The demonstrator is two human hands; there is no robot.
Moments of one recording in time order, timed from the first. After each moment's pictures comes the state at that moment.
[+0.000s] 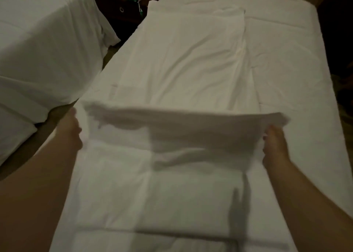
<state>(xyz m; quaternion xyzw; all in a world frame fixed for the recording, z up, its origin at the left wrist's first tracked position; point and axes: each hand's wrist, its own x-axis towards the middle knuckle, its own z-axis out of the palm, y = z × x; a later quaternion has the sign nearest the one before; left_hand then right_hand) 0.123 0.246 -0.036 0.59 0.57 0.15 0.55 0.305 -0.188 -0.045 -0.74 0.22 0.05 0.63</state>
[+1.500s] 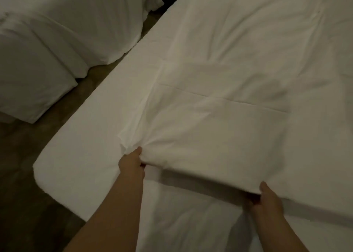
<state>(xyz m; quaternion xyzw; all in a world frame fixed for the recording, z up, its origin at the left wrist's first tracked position) -0.089 0.166 -0.171 0.23 0.66 0.22 0.68 0.021 -0.120 -0.199 -0.49 0.49 0.14 0.71</state>
